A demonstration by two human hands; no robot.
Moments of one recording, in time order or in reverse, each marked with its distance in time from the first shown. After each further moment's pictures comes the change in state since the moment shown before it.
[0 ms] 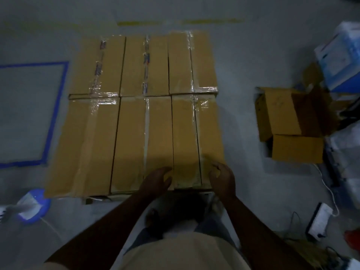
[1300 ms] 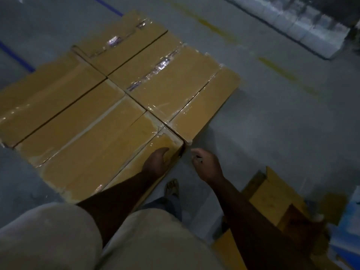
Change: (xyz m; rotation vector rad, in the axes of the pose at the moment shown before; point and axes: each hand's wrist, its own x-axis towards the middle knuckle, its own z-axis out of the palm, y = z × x) left_hand 0.372 0.271 0.043 -0.449 0.504 -0.516; right_hand 0.495 -0.041 -0.171 -0.320 -0.735 -0.716
